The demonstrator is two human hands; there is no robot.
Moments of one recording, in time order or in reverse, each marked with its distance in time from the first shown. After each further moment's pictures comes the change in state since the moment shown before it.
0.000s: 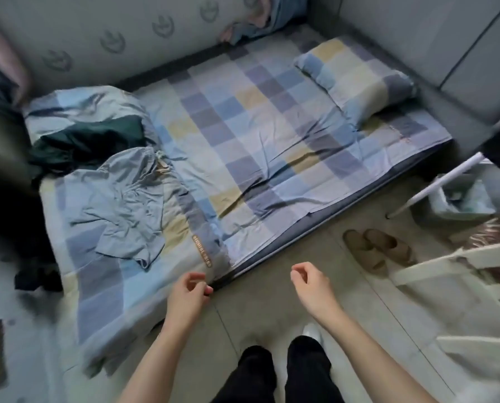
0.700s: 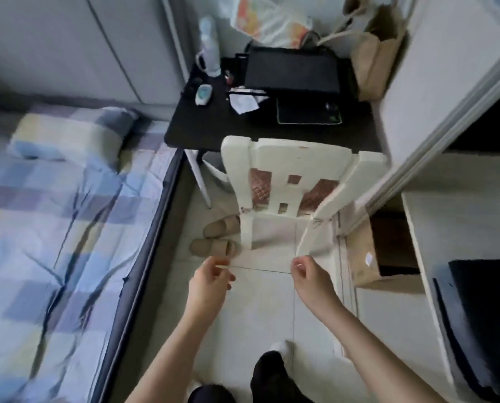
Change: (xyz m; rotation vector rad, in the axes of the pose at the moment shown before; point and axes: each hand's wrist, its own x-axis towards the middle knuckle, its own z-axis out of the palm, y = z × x) left_hand -0.263 0.110 0.477 0.560 -0.763 0.584; right_hand -0.152 0.352 -0.298 0.456 0.699 0.432
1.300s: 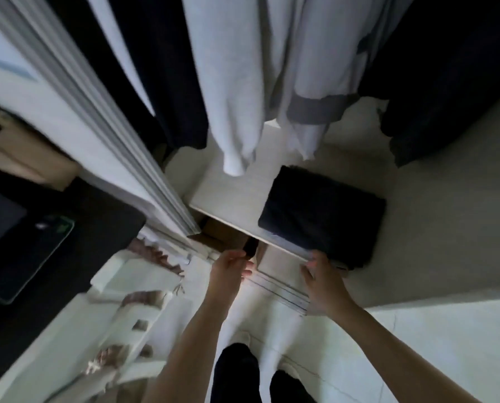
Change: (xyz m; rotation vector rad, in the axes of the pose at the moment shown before) left_hand 0.012 0.182 0.364 0.375 -1.043 0.145; right_hand -0.025 0.188 -0.165 0.380 0.808 0.704
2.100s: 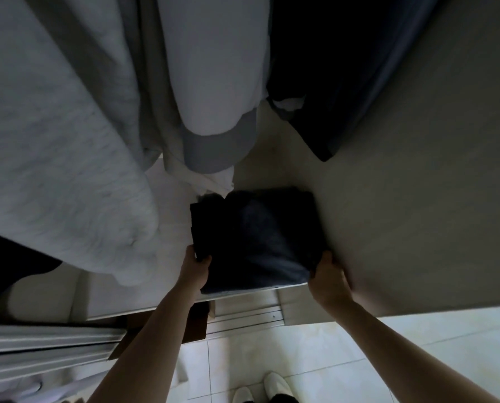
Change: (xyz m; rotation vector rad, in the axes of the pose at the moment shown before) left_hand 0.243 0.032 0.097 0.559 -0.416 0.200; right_hand 0.080 0.058 0.003 -0.064 0.451 0.666
